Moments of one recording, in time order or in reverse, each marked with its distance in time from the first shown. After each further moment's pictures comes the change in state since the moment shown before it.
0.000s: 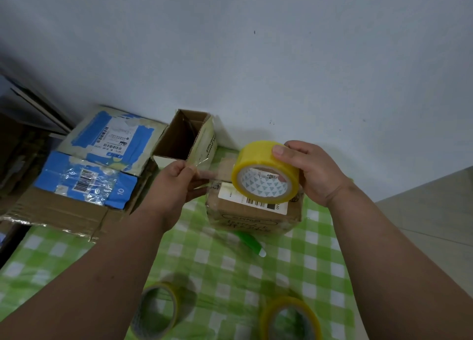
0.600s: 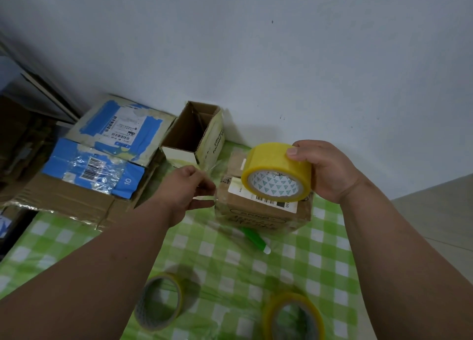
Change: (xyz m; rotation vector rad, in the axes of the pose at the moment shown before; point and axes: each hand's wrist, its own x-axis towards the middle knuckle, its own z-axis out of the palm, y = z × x) left_hand 0.010 -0.021 -0.017 0.108 0.010 -0.205; right_hand 0.004 0.006 -0.003 0.122 -0.080 0.061
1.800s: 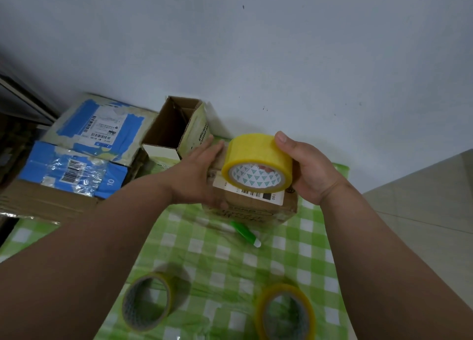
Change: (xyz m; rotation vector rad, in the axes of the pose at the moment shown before) left_hand 0.006 0.033 0.025 1.081 -0.415 0.393; right_hand -0.010 0.017 -0.002 0.076 0.053 0.067
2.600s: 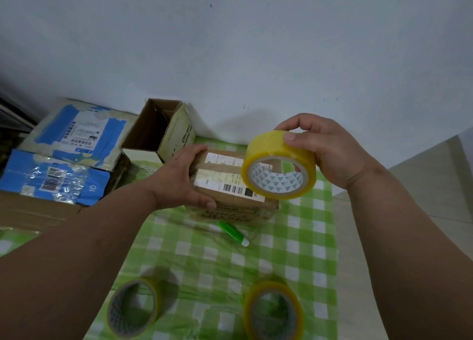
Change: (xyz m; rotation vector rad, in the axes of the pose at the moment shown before) left_hand 0.010 -0.006 0.015 -0.123 0.146 0.023; right_hand -0.031 -0.045 -0.044 -0.453 0.089 -0.213
